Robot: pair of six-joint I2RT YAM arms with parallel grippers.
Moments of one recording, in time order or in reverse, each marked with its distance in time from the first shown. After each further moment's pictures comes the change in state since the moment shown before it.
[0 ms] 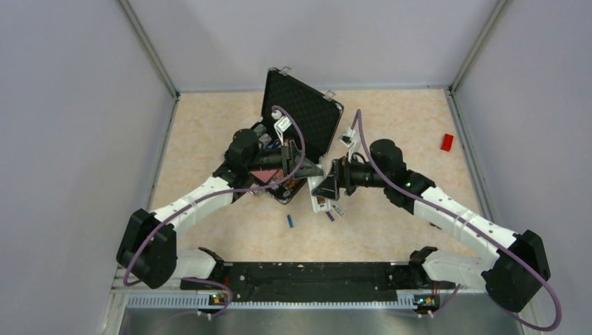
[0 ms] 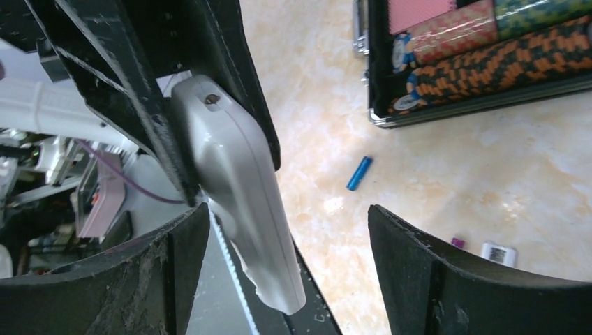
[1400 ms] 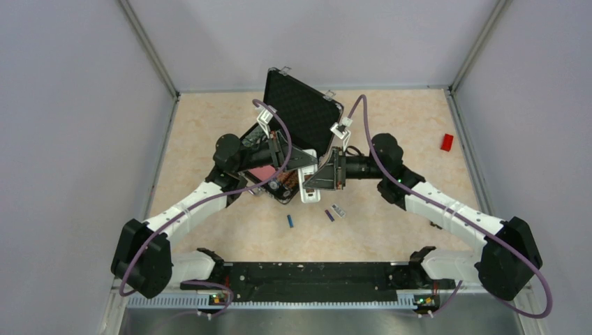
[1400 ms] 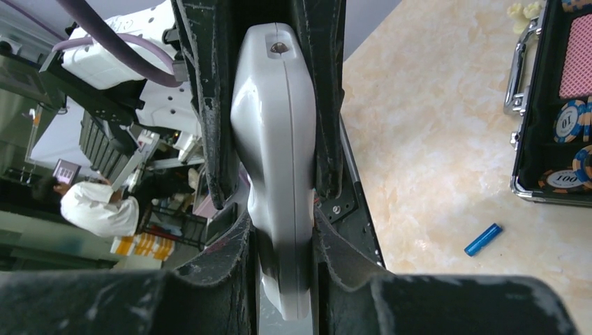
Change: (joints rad) left arm 0.035 -0.074 -0.048 0.288 -0.024 -0.293; right arm 0.008 0.092 0.007 0.417 -0.292 0.316
